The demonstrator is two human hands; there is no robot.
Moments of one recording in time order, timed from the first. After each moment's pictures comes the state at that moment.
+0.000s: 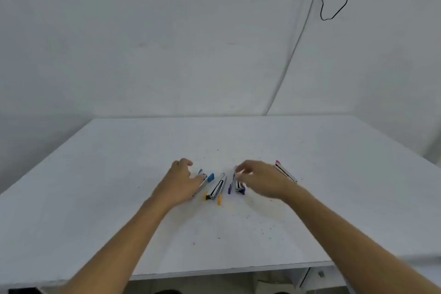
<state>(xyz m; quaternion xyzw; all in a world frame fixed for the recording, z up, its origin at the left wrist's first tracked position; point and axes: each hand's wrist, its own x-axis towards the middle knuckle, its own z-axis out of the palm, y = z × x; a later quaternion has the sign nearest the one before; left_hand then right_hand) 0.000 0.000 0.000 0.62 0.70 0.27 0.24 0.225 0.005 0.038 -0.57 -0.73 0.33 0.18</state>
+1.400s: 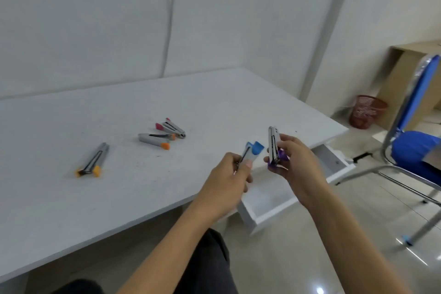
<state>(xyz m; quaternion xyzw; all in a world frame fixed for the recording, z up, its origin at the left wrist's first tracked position) 0.293 -0.132 -0.001 0.69 0.42 0.28 0.52 0.454 -0.157 0.014 -0.62 -0.24 0.42 0.62</state>
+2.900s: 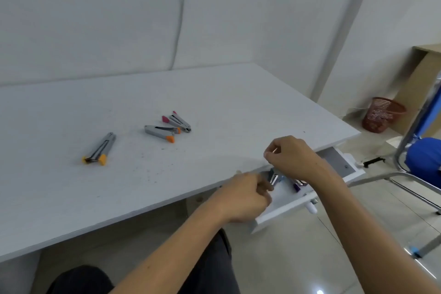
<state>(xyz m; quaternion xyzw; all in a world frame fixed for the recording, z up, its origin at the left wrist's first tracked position) 0.308 -0.138 -0.001 0.79 0.41 0.08 0.45 0.472 -0.128 0.019 -0.78 -0.57 0.19 0.18</state>
